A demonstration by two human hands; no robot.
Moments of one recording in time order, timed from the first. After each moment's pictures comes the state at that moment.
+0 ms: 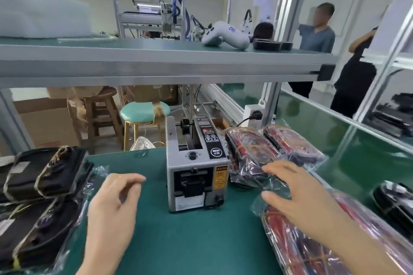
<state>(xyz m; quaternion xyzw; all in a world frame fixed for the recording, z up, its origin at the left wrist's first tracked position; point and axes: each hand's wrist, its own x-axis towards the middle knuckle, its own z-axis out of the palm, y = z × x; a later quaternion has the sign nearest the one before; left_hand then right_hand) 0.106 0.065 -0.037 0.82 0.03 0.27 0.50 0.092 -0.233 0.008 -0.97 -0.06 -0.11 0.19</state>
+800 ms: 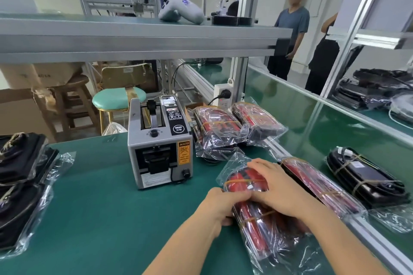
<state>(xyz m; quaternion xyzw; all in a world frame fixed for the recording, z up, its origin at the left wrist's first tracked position) 0.098 -0.142 -0.072 0.67 0.08 -0.32 0.67 0.088 -0.303 -0.051 -0.97 -0.04 0.03 0.22</state>
